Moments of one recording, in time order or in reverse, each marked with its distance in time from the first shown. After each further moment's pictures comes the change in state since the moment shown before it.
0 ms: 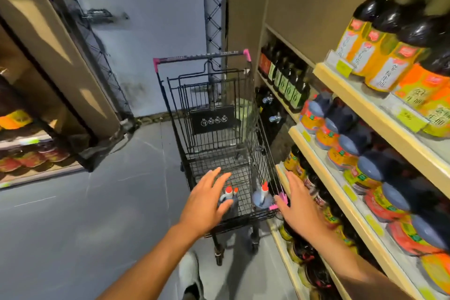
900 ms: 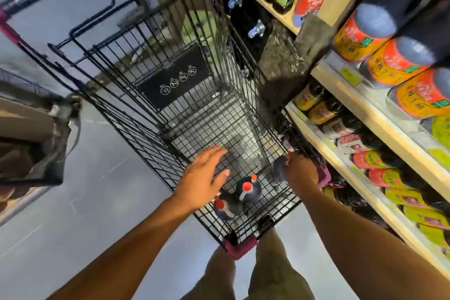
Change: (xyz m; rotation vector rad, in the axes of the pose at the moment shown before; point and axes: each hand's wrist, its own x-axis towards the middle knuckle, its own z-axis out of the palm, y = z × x) left_hand 0.231 -0.167 0.064 -0.121 -0.571 0.104; right_hand 0.205 0.053 0.185 -0.118 -0.274 0.787
